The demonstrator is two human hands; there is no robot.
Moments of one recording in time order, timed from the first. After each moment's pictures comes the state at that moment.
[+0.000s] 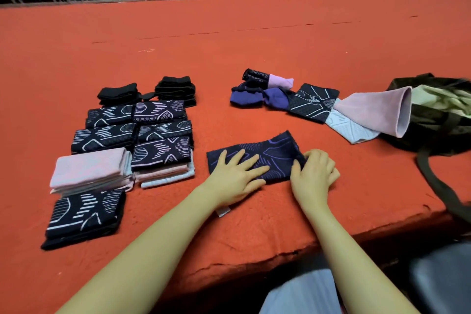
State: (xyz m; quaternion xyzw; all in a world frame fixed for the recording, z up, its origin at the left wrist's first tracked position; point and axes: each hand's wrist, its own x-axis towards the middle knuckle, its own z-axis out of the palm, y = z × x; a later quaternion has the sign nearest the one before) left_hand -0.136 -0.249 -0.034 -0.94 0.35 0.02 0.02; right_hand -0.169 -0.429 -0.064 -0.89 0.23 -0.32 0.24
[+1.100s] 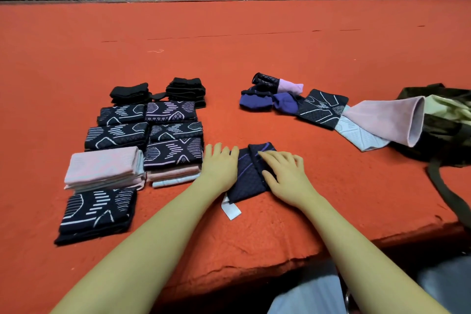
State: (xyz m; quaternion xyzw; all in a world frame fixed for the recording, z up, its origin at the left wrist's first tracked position) left_hand -0.107 -0.225 -0.031 -0.98 0.18 -0.07 0.07; right_hand -0.153 -0.403 -0.049 -0.98 -0.12 -0.11 0.14
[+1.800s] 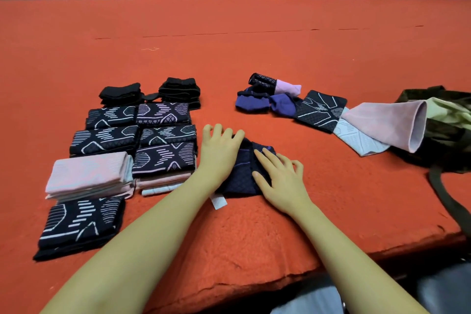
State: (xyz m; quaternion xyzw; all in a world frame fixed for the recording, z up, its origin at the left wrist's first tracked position) left_hand -0.077 -0.238 -0.012 -0.92 0.21 -0.32 0.05; right_hand -0.146 -0.394 -0.052 -0.99 -0.04 -0.11 0.11
